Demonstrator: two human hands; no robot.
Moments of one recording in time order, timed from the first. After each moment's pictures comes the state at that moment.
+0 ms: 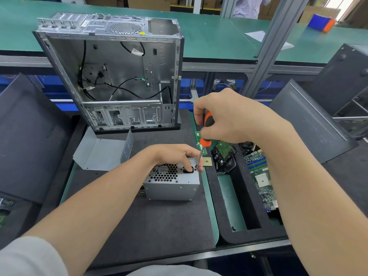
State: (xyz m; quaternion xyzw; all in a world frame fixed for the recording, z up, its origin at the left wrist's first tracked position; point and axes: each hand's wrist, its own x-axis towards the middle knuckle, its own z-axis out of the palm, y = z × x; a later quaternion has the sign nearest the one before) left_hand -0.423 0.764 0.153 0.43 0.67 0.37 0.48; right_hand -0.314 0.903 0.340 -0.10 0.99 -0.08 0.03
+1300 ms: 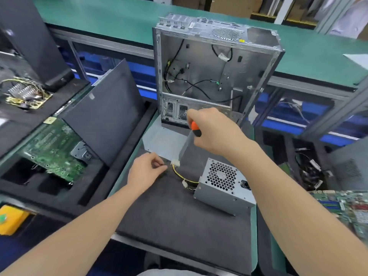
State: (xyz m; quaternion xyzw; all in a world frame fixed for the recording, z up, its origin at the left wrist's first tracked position) left_hand -0.367 0.538 0.063 -0.04 0.92 0.38 -0.01; right_hand -0.401 0.755 0.259 -0.25 0.96 -0.07 -0.02
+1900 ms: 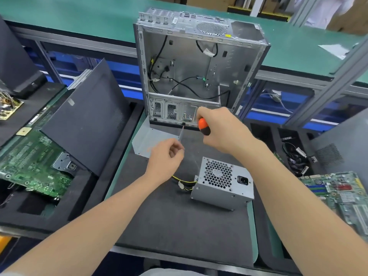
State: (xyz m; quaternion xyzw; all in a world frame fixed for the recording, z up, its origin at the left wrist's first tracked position) left_hand -0.396 0.600 0.110 0.08 0.86 0.51 -0.02; right_hand -0.406 0.784 0.249 -0.16 0.98 -0.09 -0.01
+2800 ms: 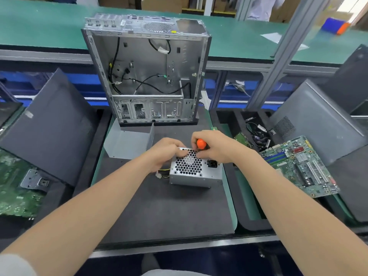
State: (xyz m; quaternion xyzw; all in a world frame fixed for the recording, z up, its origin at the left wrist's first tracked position) left_hand -0.390 0.663 0.145 0.09 0.76 0.54 0.35; right_hand -0.325 0.863 0.205 -0.10 0.96 -0.23 0.13
